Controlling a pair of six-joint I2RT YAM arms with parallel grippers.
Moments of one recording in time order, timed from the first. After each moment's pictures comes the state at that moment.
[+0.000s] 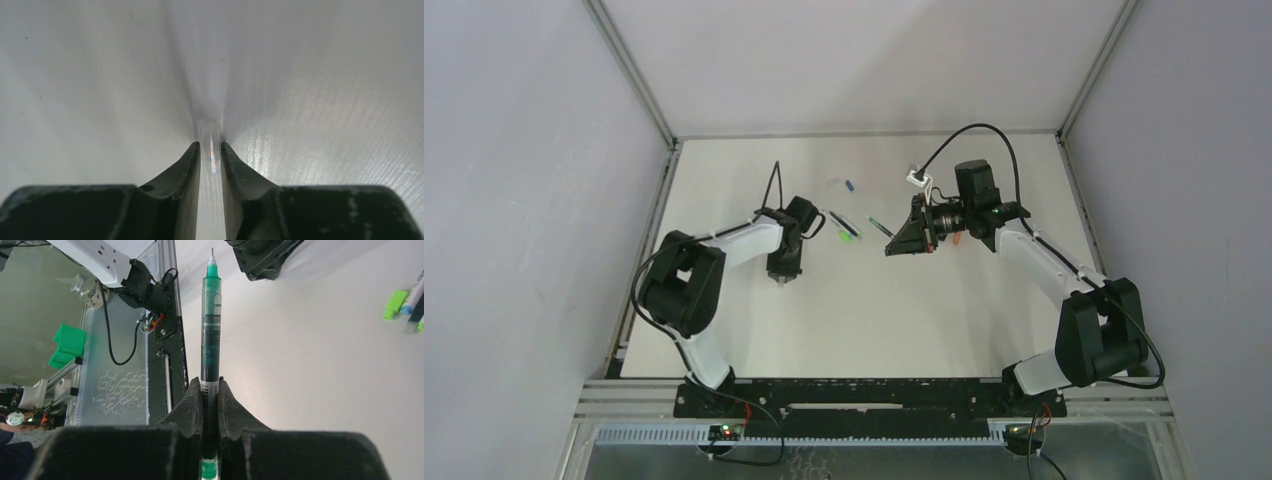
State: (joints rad) left arm -0.48 1.78 1.09 -0.73 -0.29 -0.42; right arm 0.33 1.45 1.05 -0.29 -1.16 -0.01
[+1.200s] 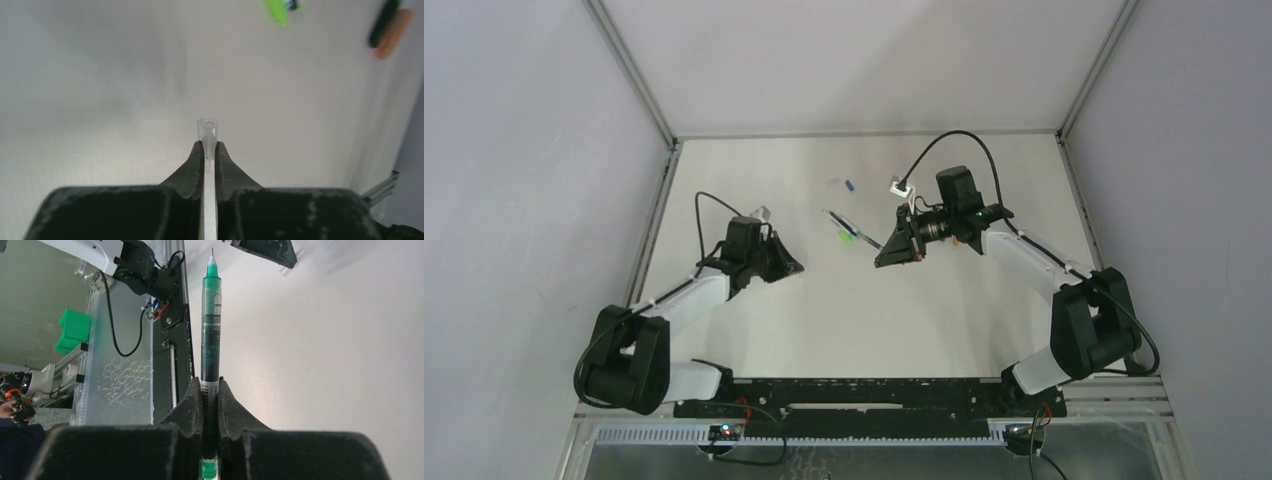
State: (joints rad) left arm -0.28 1.34 0.64 -0.16 0.23 -0.63; right arm 0.41 1.49 1.05 -0.29 -1.14 -0.02
